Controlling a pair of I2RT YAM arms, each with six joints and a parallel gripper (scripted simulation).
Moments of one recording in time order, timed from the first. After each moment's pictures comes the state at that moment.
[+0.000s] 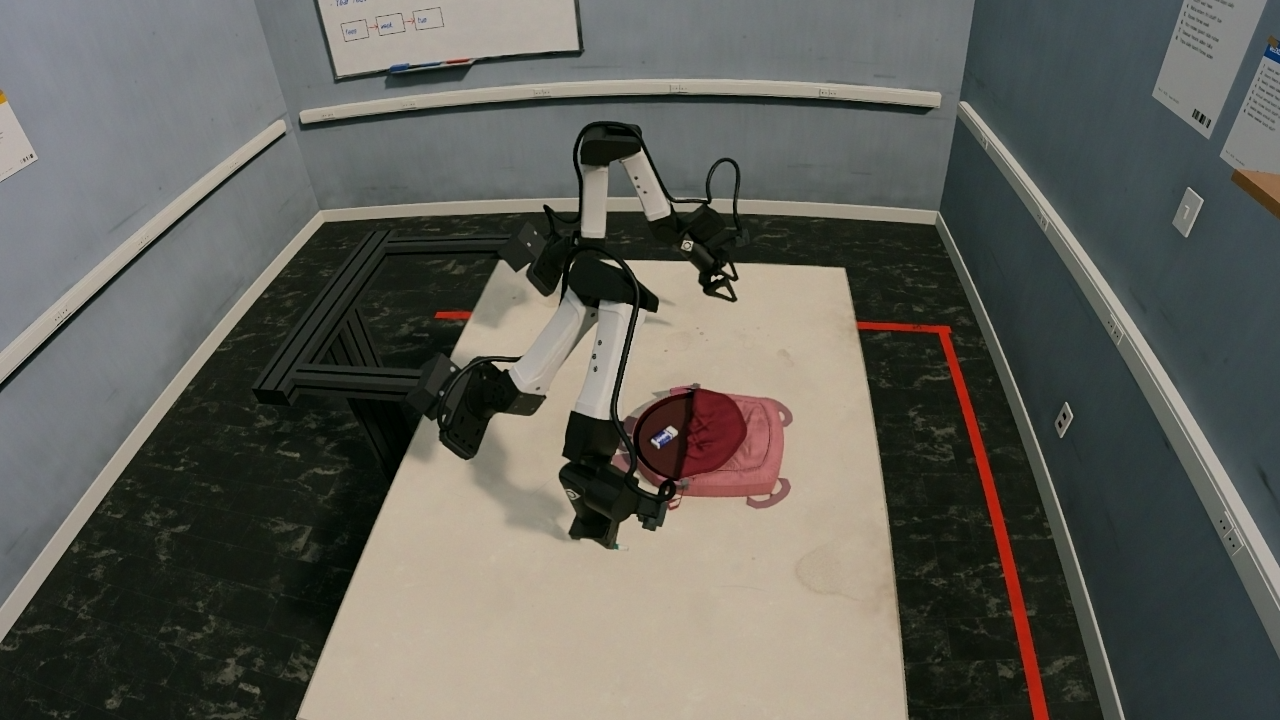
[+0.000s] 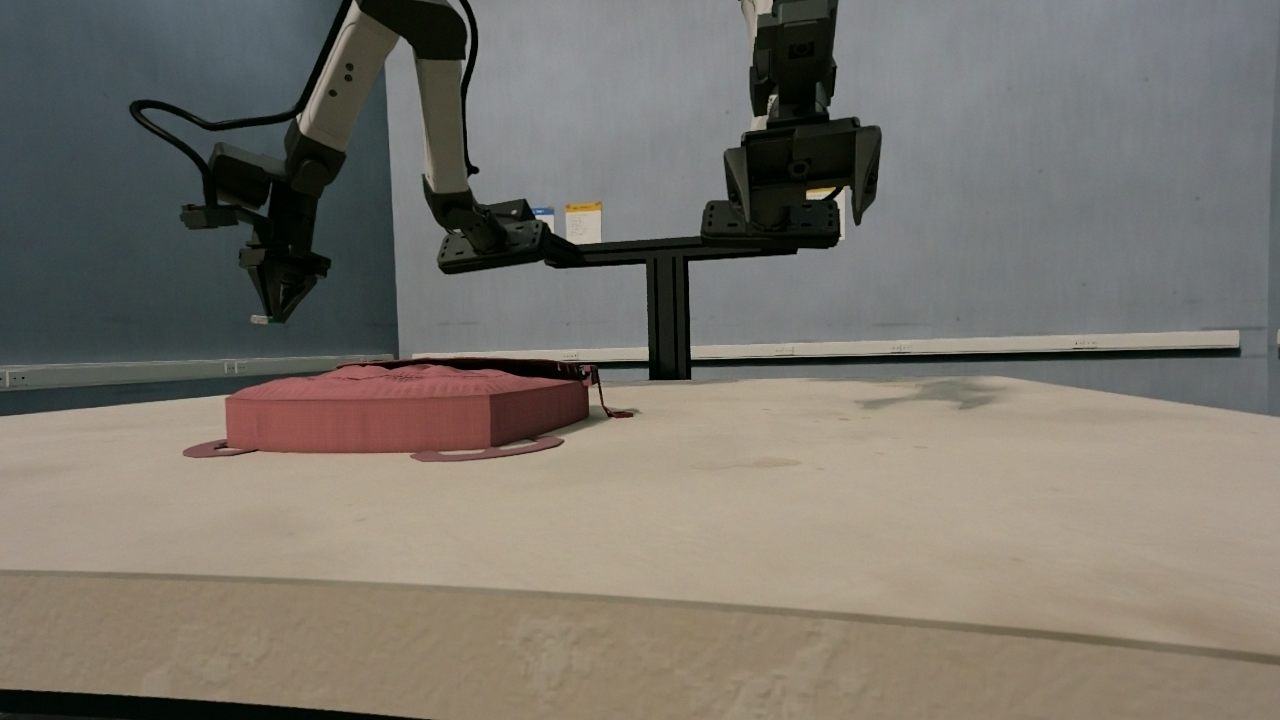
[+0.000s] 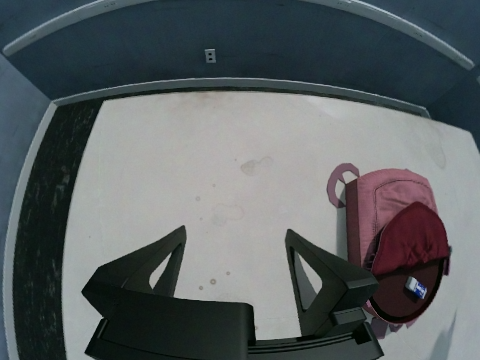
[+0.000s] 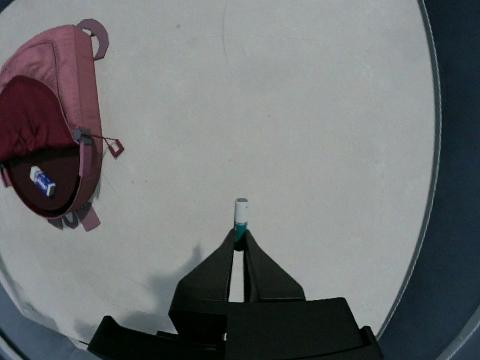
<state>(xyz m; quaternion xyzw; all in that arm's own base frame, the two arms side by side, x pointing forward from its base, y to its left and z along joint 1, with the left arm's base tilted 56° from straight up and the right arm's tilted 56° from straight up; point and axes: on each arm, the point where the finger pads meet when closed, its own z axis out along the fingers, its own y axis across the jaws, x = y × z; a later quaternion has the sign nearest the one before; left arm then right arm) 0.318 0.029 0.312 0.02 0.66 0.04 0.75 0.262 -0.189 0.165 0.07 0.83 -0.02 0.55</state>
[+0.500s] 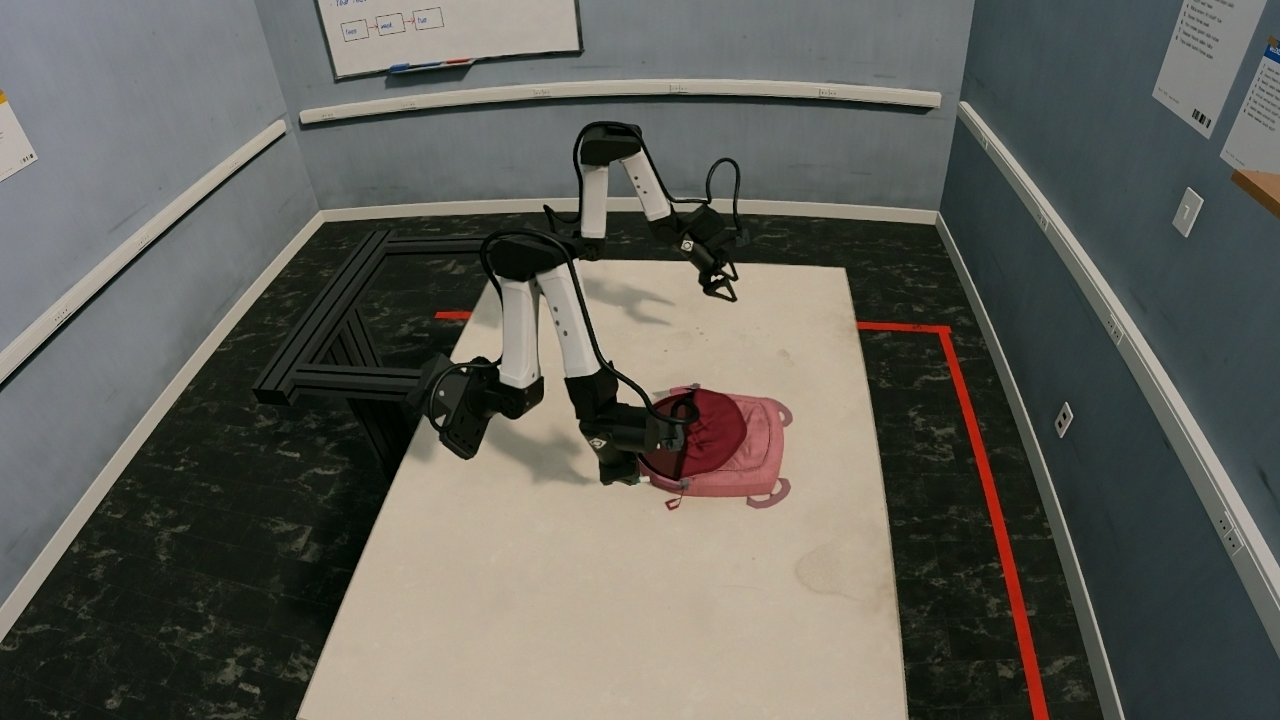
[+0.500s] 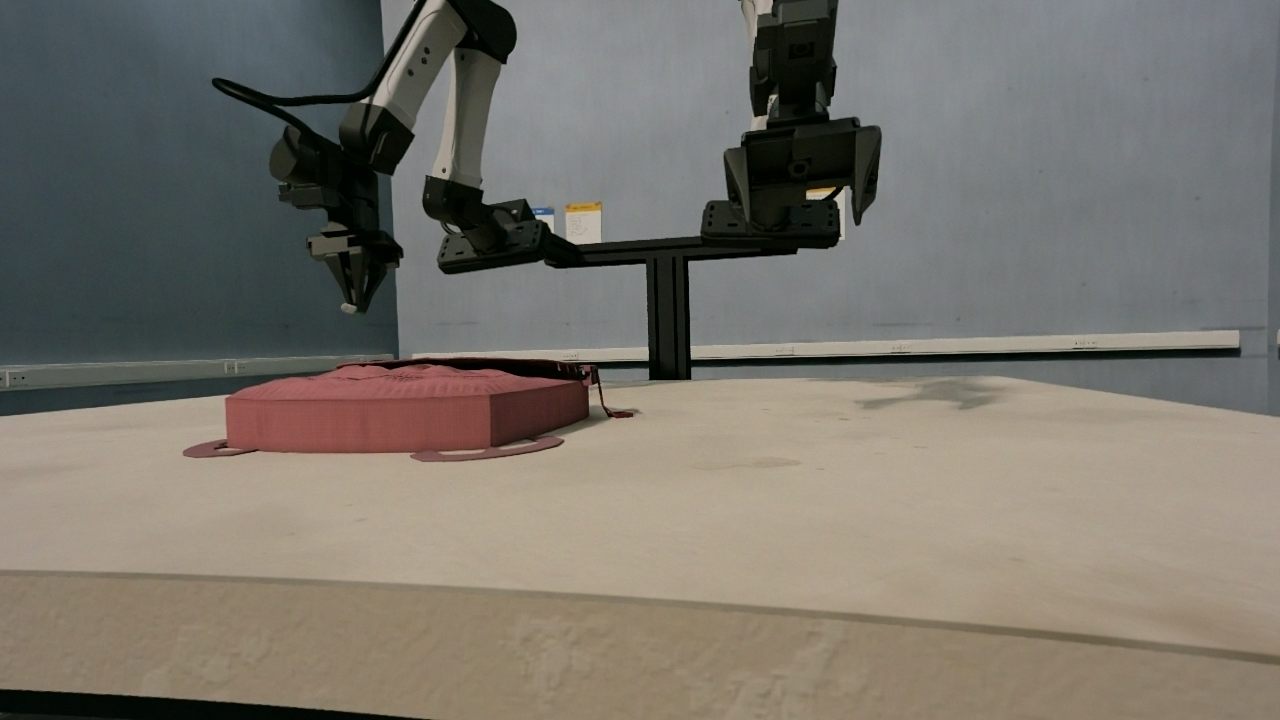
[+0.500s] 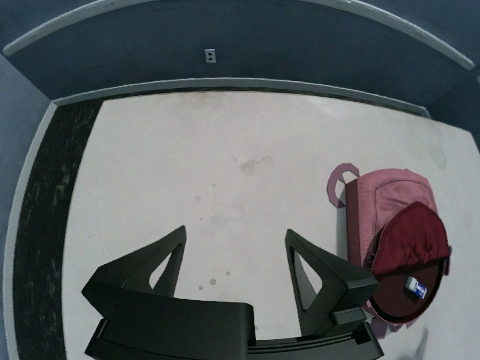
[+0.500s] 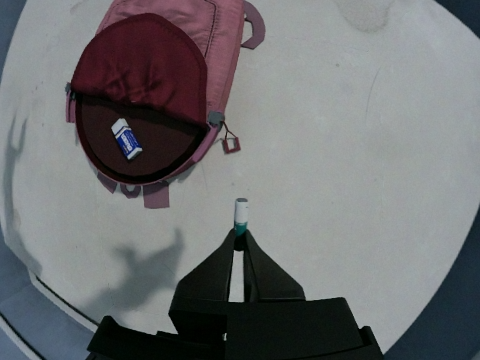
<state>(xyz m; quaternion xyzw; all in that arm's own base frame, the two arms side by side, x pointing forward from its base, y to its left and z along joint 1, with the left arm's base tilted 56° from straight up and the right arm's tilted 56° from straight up) 0.318 0.029 0.312 0.02 0.66 0.04 0.75 0.272 -0.046 0.175 -0.13 0.82 -0.04 0.56</state>
